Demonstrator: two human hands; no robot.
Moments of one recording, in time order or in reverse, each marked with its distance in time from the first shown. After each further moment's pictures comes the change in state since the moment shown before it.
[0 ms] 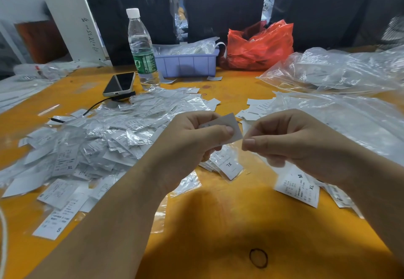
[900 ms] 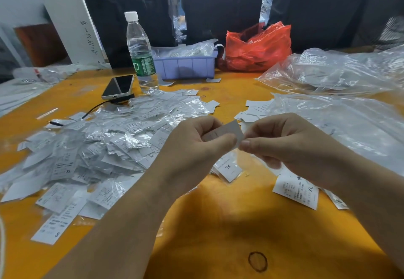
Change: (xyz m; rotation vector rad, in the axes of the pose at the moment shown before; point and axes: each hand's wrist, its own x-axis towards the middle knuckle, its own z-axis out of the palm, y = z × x) left_hand -0.001 -0.003 0.011 0.323 0.132 0.086; right_hand 0.003 0.007 0.004 -0.107 0.112 0.025
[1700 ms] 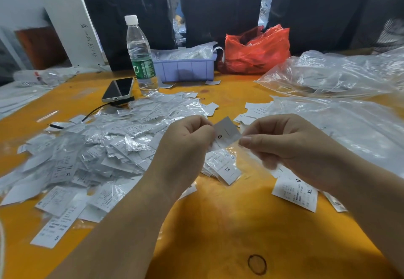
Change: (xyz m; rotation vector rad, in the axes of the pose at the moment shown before) left_hand 0.004 -0.003 0.000 -0.142 0.143 -0.099; right_hand 0.003 0.000 -0.001 0.161 0.017 0.008
